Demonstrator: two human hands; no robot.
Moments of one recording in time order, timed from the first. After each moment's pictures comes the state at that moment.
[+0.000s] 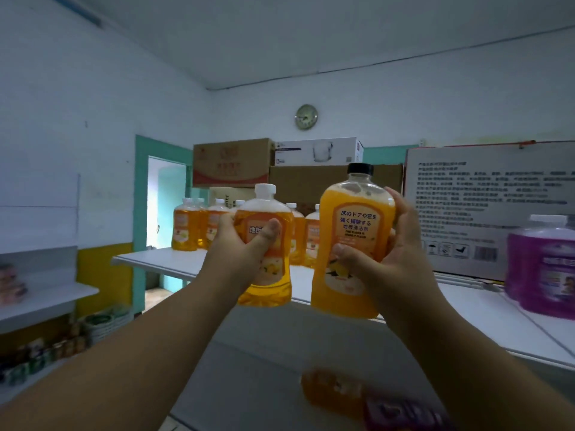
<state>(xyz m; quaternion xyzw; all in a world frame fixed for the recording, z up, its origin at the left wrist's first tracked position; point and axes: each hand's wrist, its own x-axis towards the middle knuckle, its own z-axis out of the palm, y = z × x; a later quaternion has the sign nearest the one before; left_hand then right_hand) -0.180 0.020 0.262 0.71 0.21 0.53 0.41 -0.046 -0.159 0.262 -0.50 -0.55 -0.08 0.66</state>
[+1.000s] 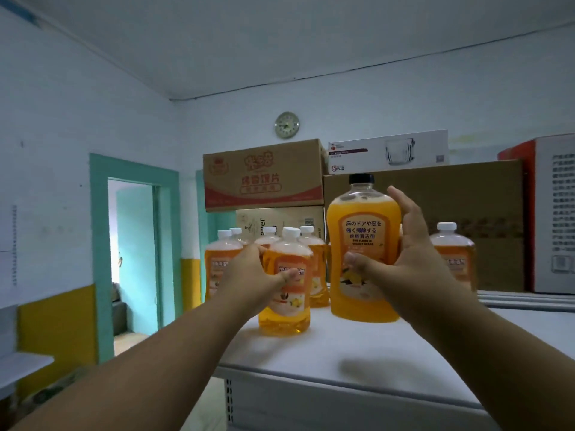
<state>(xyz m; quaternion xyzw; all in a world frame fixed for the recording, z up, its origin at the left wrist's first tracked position) -0.140 0.389 0.277 0.84 0.20 0.42 0.28 -0.064 0.156 0.294 -0.61 -0.46 -0.13 0.63</state>
